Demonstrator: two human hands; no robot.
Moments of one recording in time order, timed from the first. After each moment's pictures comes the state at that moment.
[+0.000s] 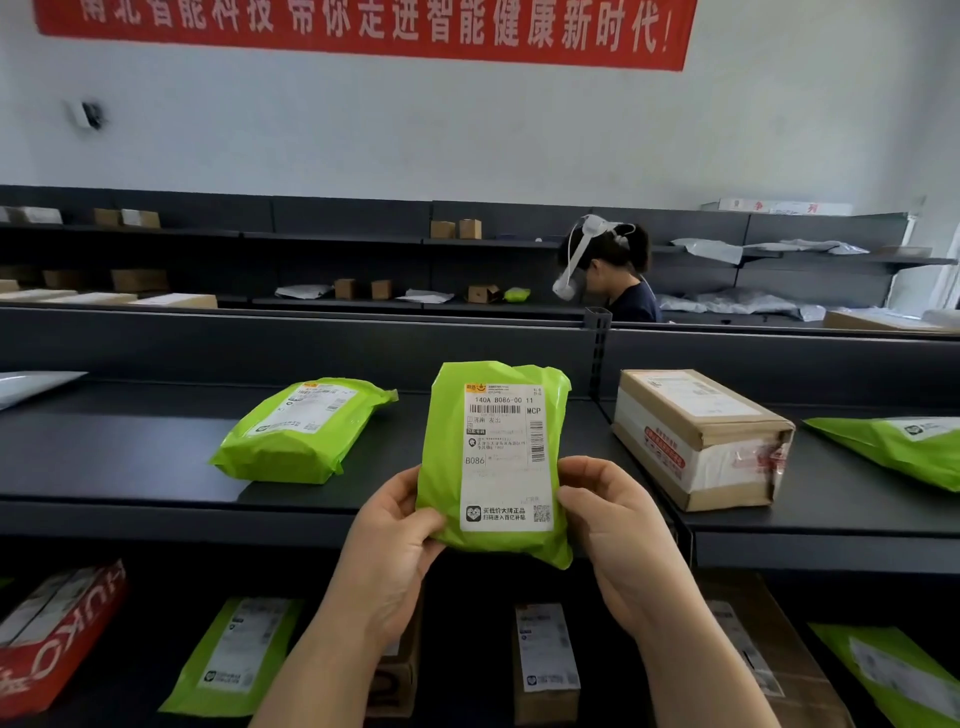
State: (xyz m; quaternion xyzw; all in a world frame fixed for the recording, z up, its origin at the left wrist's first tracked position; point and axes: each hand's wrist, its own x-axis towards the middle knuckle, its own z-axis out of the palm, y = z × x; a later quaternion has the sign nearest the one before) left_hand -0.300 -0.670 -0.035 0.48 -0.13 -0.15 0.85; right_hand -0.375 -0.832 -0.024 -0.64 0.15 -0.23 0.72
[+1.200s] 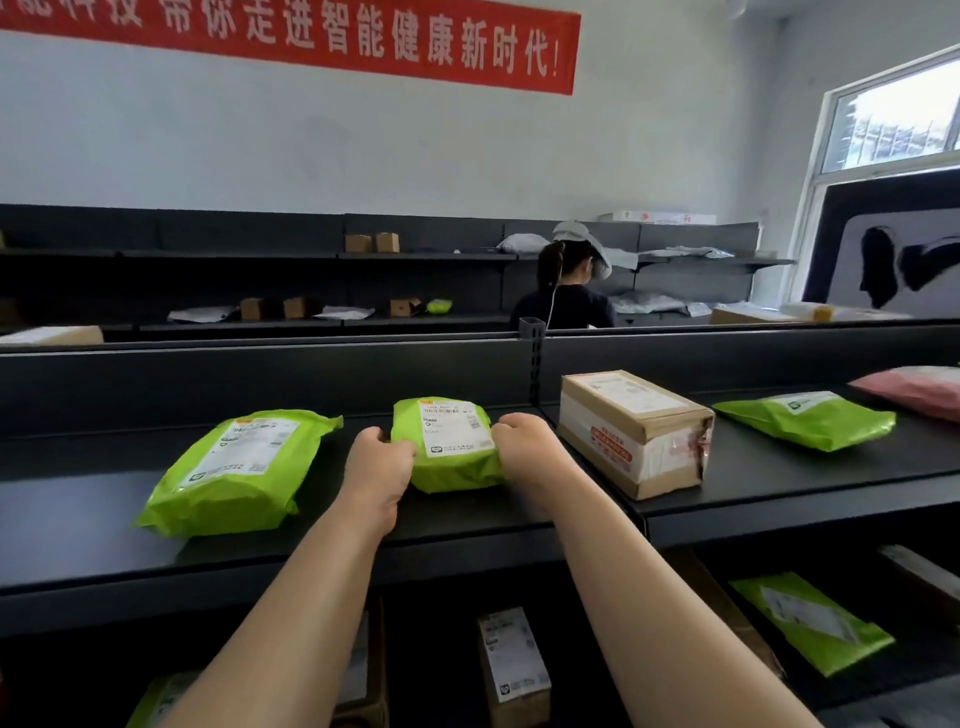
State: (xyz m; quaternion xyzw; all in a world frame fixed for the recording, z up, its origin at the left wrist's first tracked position) left_hand -0.211 -0.717 0.004 0.70 -0.10 -0.11 0.70; right_hand -0.291 -0.841 0.017 -0.79 0.26 -0.22 0.51
